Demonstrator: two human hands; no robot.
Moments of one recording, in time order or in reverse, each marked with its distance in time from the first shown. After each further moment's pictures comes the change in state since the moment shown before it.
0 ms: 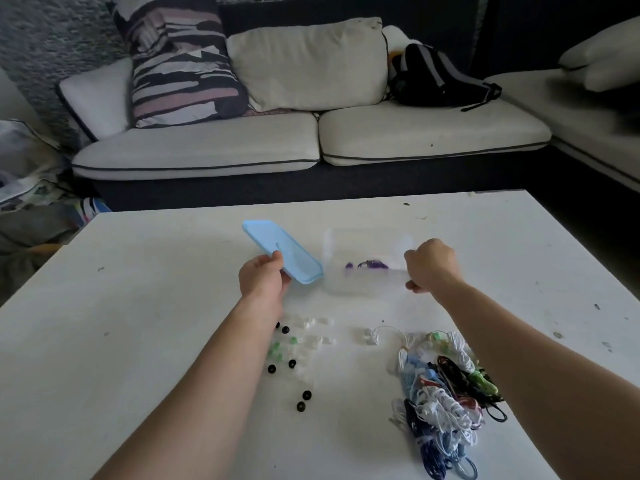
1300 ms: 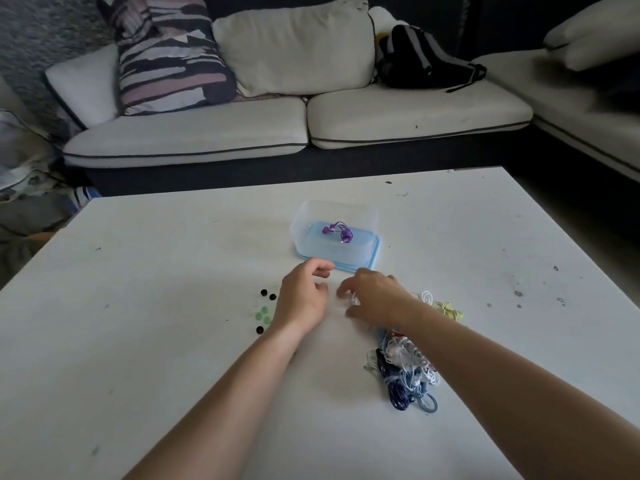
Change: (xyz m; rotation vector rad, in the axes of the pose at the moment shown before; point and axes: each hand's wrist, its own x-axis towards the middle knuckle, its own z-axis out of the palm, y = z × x) left_hand -0.083 -0.068 -0.003 0.918 -0.375 0.571; right_hand -0.069 0.047 0.037 -0.664 -0.380 -0.616
